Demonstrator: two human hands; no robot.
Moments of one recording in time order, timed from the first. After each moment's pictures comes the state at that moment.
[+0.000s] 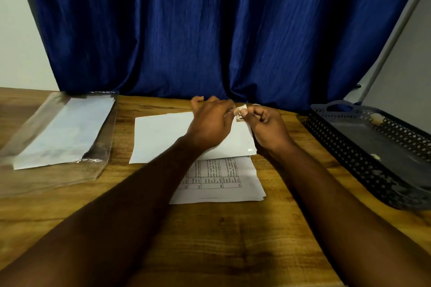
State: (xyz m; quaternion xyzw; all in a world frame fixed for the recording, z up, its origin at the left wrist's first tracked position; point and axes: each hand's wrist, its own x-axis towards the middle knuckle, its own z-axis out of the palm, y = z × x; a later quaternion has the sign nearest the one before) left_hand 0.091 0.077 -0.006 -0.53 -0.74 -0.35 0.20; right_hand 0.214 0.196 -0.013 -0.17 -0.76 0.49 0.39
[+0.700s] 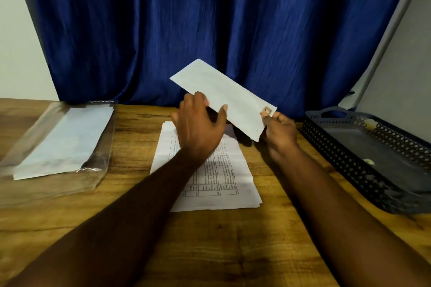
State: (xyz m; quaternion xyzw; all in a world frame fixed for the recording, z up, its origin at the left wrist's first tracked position) left_hand 0.103 0.067 0.000 -0.34 -0.77 -0.49 0.24; right_hand 0.215 0.214 -0.006 -0.34 -0.50 0.65 0.46
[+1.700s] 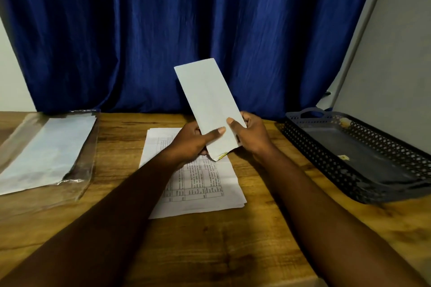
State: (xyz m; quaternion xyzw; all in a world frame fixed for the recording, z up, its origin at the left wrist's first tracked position) left_hand 0.087 0.071 -0.017 -0.39 -0.63 -0.61 -0.28; right_hand 0.219 0.201 -0.001 -0.27 -0.74 0.49 0.38
